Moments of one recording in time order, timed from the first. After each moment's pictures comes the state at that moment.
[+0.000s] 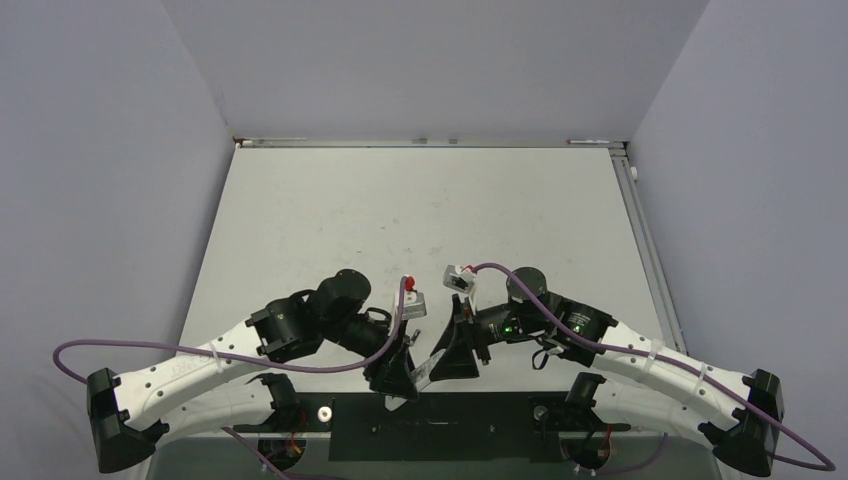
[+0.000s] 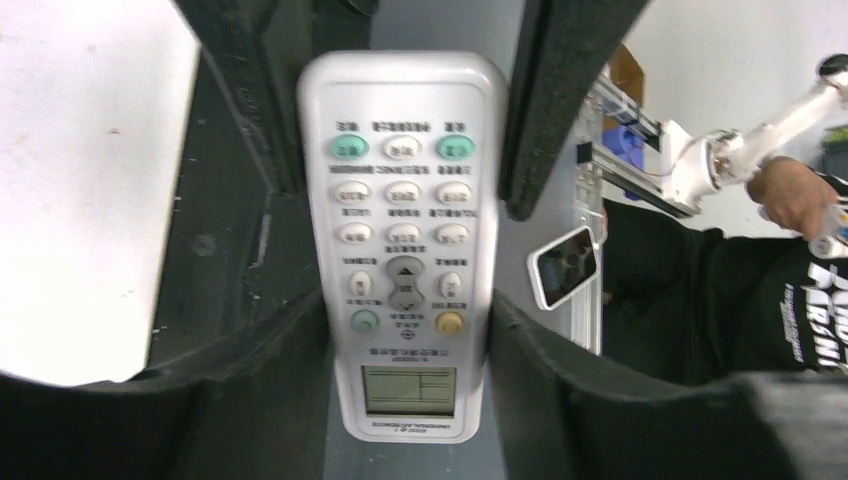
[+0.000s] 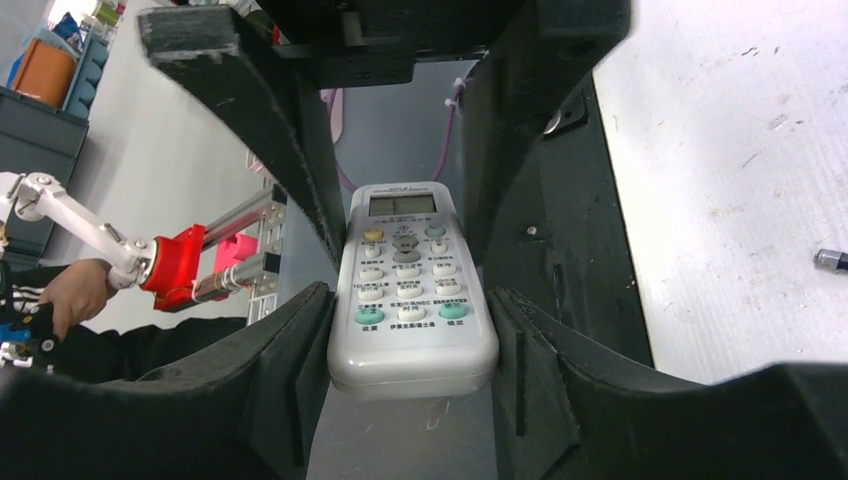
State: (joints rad) left arm -1.05 0.89 0.79 -0.49 0.77 -0.40; right arm 1.00 0.88 0.70 -0.13 -0.78 0.53
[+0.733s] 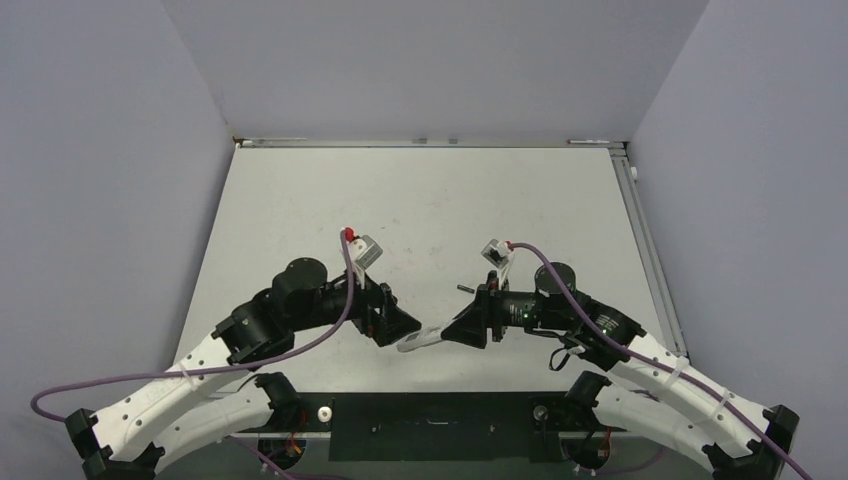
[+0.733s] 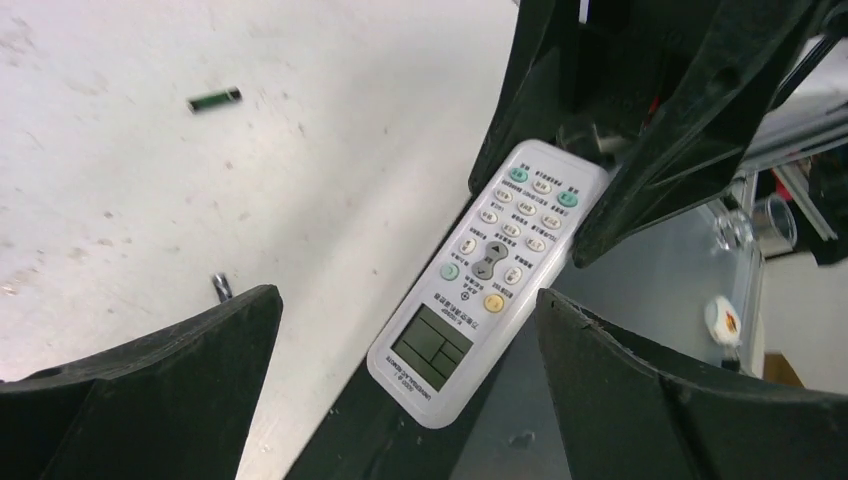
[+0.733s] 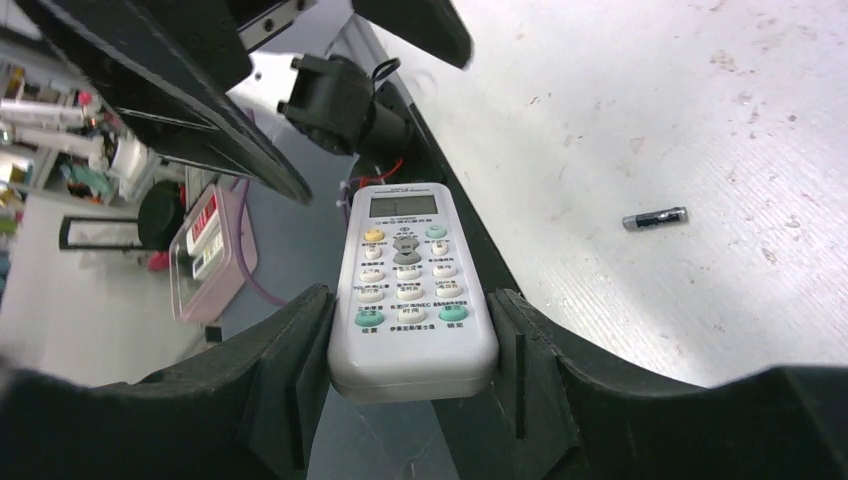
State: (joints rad) left arm -0.91 0.77 0.80 -0.41 0.30 -0.50; right arm 0.86 0.75 0.69 -0.27 -0.53 0.59
